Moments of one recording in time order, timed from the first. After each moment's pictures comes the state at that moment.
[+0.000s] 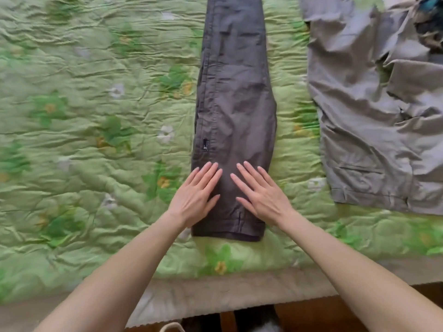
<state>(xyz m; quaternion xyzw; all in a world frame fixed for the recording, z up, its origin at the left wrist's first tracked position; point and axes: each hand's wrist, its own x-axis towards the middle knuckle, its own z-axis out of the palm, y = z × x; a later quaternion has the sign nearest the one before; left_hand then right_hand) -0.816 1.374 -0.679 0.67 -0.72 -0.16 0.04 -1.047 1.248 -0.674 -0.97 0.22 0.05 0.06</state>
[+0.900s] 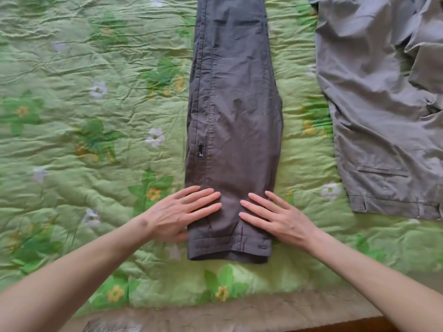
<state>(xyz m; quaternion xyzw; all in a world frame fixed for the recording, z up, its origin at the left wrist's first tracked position) -0.762 1.380 -0.707 0.45 -0.87 -0.19 -0.01 -1.102 1.242 -0.722 -1.00 0.04 0.00 0.05</state>
